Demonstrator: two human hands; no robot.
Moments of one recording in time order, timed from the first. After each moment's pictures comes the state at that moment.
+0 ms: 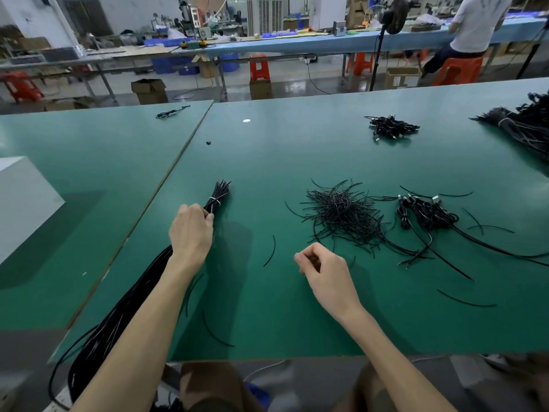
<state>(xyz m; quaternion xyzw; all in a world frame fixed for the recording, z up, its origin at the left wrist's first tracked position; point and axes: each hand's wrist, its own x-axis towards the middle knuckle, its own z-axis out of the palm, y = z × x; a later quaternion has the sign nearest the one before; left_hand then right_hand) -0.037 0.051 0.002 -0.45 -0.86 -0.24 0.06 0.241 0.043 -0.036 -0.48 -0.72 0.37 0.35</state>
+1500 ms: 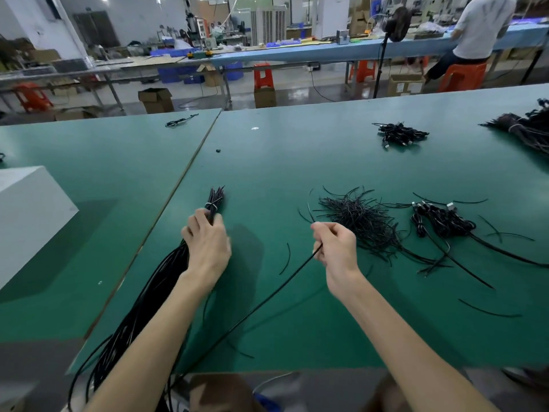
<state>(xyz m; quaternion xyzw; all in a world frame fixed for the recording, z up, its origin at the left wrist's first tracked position) -0.041 0.041 -0.010 -0.54 -0.83 -0.11 0.08 0.196 0.077 0.006 -0.48 -0.40 0.60 0.50</state>
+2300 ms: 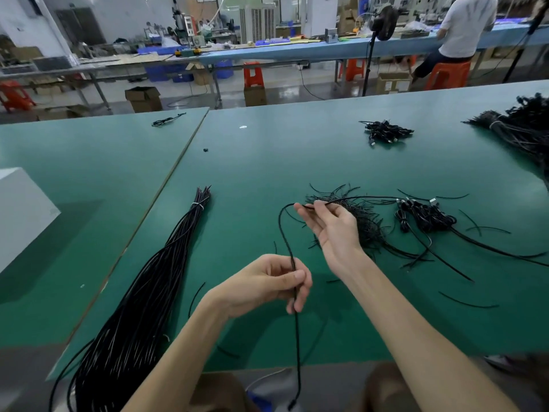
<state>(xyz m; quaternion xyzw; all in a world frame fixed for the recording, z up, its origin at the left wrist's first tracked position) 0.063 0.003 0.004 -0.58 -0.31 -0.36 -0.66 0.214 0.102 0.022 -0.29 -0.29 0.71 0.58</state>
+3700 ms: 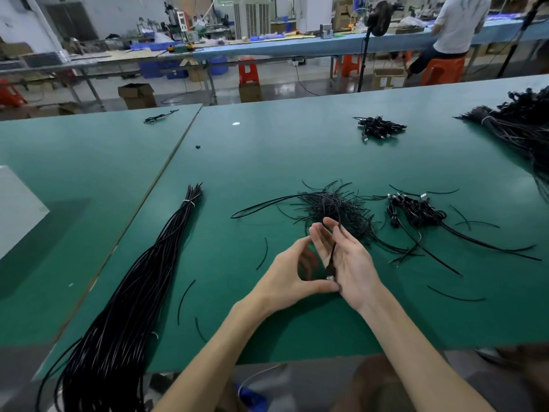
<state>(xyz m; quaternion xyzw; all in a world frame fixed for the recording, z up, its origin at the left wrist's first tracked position) 0.115 0.031 -0.034 -0.68 -0.54 -0.38 -0.34 0.268 0.071 -0.015 -0.23 -0.22 0.80 0.51</state>
